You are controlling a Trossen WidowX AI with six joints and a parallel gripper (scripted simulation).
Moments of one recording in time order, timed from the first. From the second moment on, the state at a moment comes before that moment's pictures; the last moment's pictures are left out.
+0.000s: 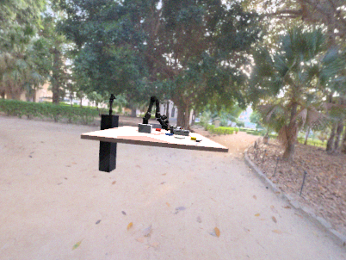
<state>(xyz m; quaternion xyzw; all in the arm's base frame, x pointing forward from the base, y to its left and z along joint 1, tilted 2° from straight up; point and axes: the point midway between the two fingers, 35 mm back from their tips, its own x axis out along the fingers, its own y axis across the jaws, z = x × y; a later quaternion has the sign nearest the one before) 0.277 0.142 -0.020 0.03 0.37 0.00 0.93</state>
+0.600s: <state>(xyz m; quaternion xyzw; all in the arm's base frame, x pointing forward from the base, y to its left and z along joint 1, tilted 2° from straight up) 0.276 0.141 0.024 0.02 0.37 0.00 0.93</state>
